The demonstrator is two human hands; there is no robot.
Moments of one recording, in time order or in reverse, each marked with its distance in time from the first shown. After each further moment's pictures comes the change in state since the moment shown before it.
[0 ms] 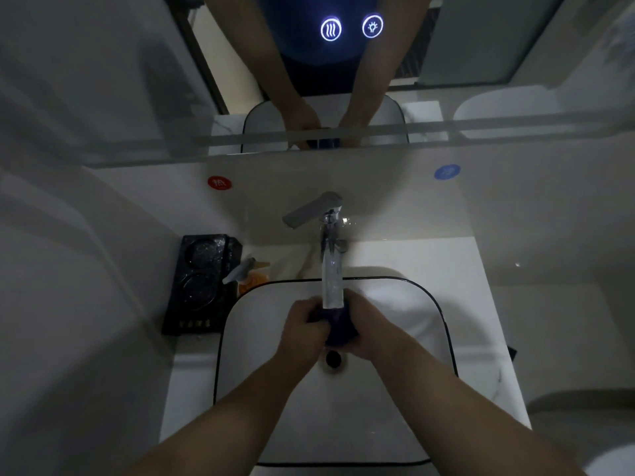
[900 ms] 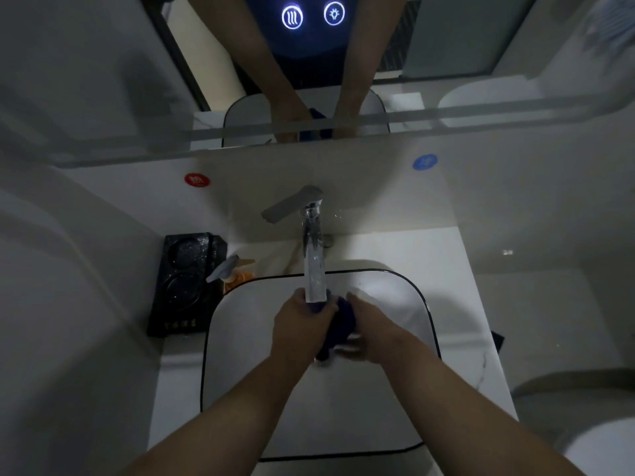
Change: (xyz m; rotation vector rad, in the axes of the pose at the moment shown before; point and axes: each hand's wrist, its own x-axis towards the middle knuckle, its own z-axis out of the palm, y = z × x) left_hand -0.002 -0.001 0.019 0.334 0.152 0.078; right_hand -0.035 0.000 -0.030 -0.151 0.216 0.065
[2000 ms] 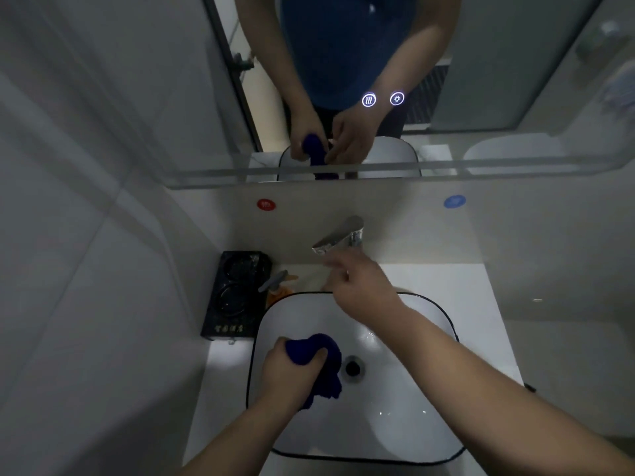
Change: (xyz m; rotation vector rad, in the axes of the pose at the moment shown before) left_hand -0.083 -0.029 -0.101 -0.098 0.018 -0.168; right_hand -0.119 -0.042 0.076 -0.903 0.145 -1.336
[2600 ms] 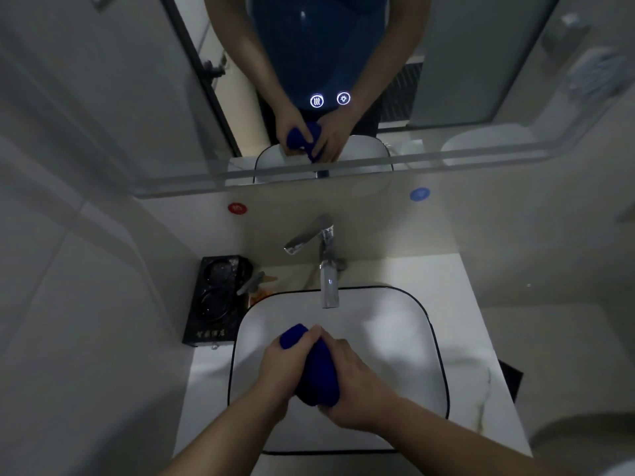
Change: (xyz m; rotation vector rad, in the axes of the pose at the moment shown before) left_hand -0.022 0.038 0.027 -0.429 -0.103 -0.190; right_hand -0.133 0.101 0.065 0.072 -0.368 0.016
